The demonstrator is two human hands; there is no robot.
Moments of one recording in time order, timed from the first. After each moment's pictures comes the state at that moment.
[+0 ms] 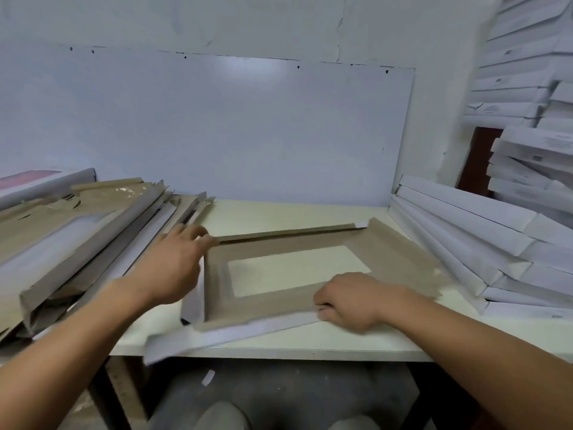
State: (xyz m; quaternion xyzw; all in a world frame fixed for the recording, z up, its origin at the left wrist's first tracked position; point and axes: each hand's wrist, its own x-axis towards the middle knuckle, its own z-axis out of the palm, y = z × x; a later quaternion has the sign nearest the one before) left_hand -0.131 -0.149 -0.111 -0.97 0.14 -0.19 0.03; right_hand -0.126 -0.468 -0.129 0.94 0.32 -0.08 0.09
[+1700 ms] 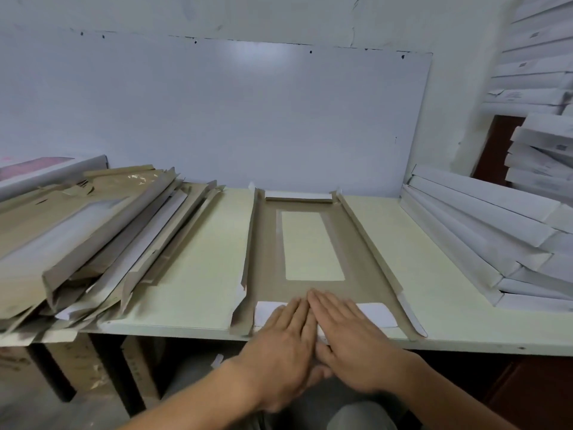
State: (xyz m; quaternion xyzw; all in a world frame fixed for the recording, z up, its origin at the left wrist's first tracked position) left_hand -0.208 -0.273 -0.204 -0.96 0.29 0.00 0.01; right_hand -0.180 -0.453 -0.213 0.96 0.28 -0.01 -0.06
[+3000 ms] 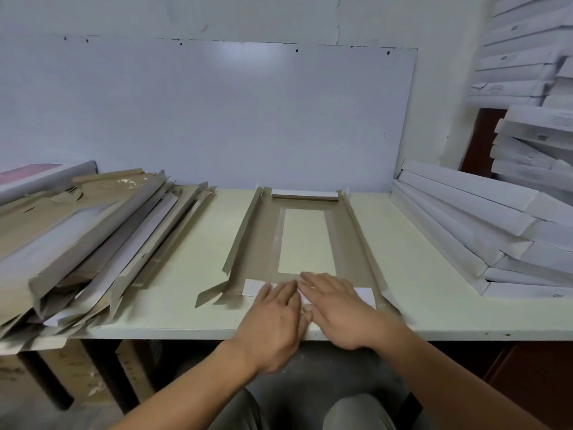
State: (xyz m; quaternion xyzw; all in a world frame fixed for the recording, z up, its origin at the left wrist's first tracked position) left_hand -0.175 -0.277 -0.203 -0.97 0.23 -0.07 0.01; right_hand -0.142 -0.457 -0.204 0.97 0.25 -0.01 -0.04
